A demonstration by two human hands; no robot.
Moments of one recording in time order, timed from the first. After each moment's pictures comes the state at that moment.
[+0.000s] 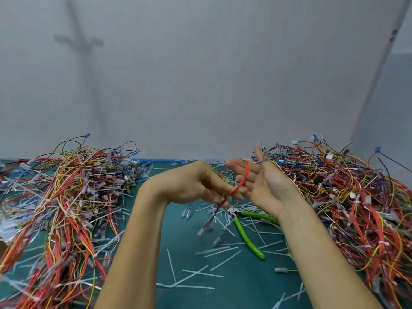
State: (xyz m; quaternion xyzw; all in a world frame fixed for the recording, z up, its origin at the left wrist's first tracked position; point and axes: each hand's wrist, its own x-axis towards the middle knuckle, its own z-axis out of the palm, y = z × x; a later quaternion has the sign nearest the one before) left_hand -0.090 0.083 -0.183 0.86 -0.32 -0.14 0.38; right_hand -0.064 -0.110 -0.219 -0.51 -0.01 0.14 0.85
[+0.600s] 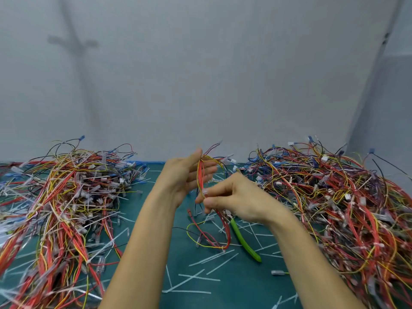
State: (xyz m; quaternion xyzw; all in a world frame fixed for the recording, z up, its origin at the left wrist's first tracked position) left_hand -0.068 0.067 -0.204 0.59 0.03 -0.01 0.81; right_hand -0.087 -0.090 -0.216 -0.83 -0.30 0.08 0.47
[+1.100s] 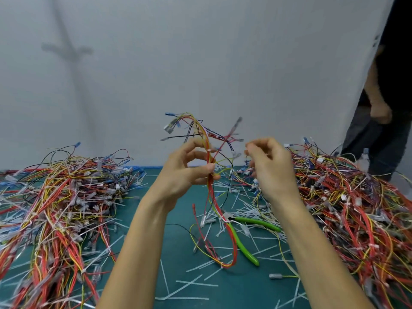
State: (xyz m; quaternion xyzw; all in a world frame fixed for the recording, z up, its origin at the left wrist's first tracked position) left_hand -0.084 0.067 -0.189 0.70 -0.19 0.06 0.69; right_hand -0.083 -0.112 -0.187 -0.74 -0.06 -0.25 0.62
